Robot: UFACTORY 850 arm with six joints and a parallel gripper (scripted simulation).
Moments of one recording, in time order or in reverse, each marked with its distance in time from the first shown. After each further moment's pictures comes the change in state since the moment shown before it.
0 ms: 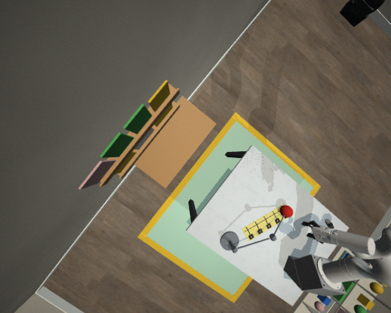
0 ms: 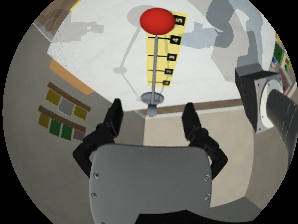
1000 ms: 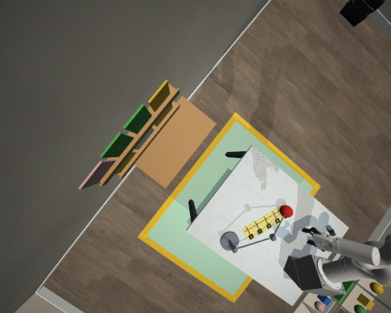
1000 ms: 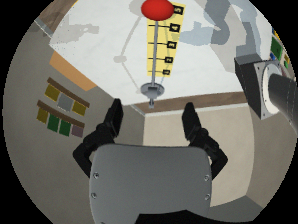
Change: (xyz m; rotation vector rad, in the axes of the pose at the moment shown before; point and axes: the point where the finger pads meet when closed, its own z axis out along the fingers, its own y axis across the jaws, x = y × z) arm -0.053 0.001 -0.026 -0.004 -0.002 -0.002
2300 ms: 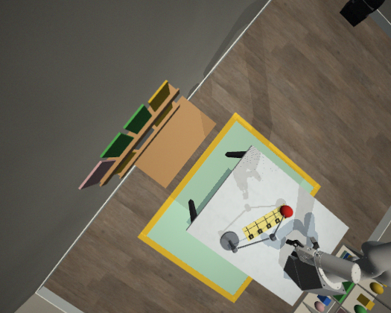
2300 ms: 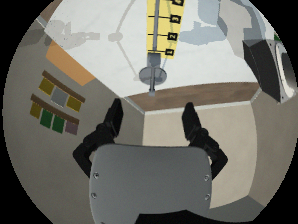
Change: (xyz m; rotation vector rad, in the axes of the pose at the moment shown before) arm -0.126 0.002 0.040 -0.001 -0.001 -0.001
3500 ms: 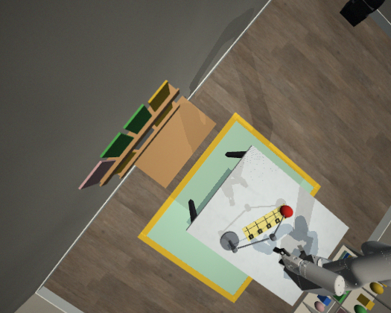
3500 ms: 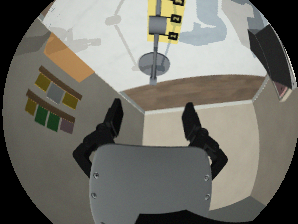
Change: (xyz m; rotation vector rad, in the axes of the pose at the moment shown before) arm -0.090 -0.002 0.032 0.000 0.009 0.000
